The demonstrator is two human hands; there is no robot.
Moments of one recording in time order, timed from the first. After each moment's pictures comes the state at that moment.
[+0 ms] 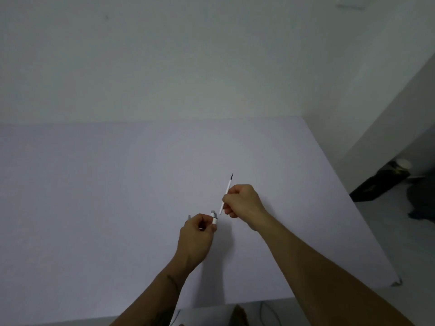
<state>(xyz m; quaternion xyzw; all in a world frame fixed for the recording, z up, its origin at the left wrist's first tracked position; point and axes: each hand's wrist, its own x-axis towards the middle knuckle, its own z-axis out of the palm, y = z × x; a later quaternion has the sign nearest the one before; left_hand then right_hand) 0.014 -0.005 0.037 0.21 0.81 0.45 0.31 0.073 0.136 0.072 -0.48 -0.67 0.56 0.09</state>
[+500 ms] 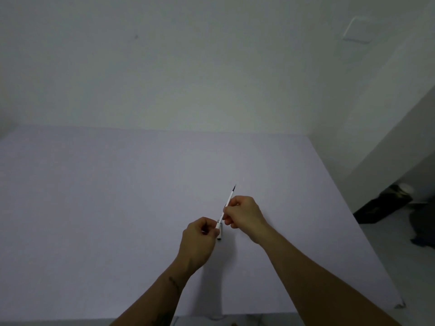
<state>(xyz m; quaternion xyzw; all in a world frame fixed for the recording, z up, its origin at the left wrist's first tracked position) 0.002 -0.017 0.050 0.22 0.80 0.47 0.30 0.065 0.113 0.085 -0.46 -0.70 0.54 0.08</state>
